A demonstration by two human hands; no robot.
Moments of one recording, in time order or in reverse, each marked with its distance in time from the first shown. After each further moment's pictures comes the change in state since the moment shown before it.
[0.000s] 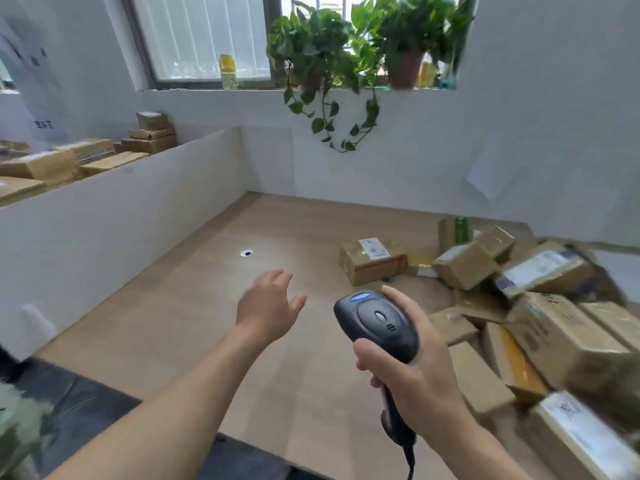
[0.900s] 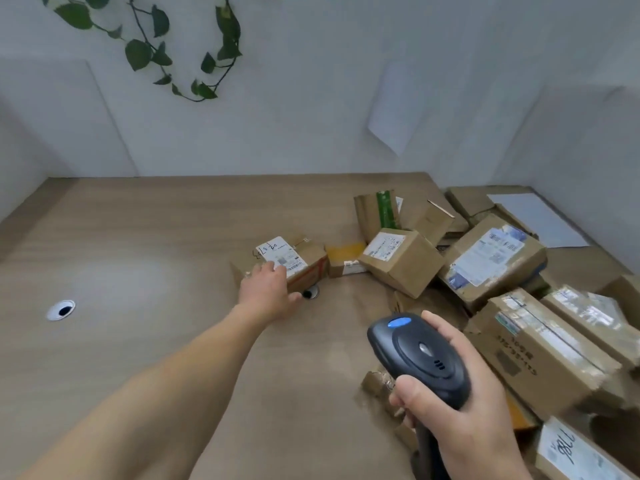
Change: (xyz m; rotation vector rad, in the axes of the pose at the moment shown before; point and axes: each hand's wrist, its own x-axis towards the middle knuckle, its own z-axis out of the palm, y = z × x) left_hand 0.328 0.115 0.250 0.167 -0.424 0.372; right_hand 0.193 0.093 -0.082 -0.120 0.502 0.292
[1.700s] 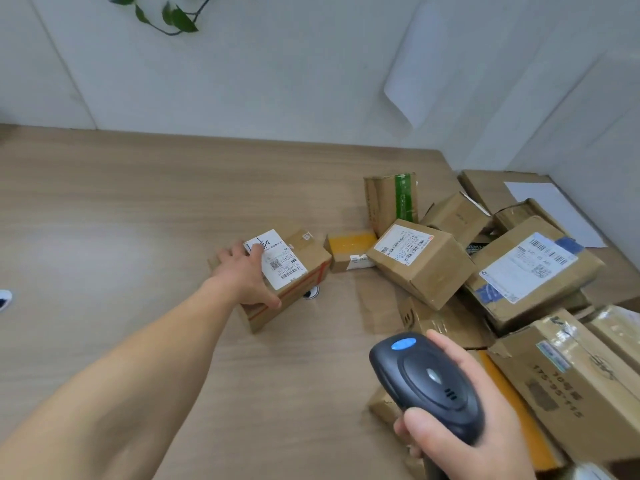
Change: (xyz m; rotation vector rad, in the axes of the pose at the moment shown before) left_hand 0.107 -0.063 0.044 -0.063 -0.272 -0.075; right_hand 0.073 0.021 0.033 -0.160 -0.057 0.154
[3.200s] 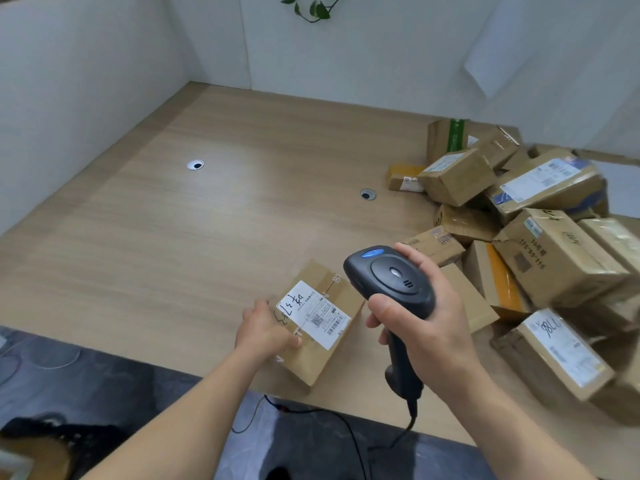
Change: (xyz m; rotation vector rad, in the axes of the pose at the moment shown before) left_hand -0.468 0.021 0.201 -0.743 0.087 -0.575; right_hand -0.244 0.052 -0.039 0.193 -0.388 -0.268
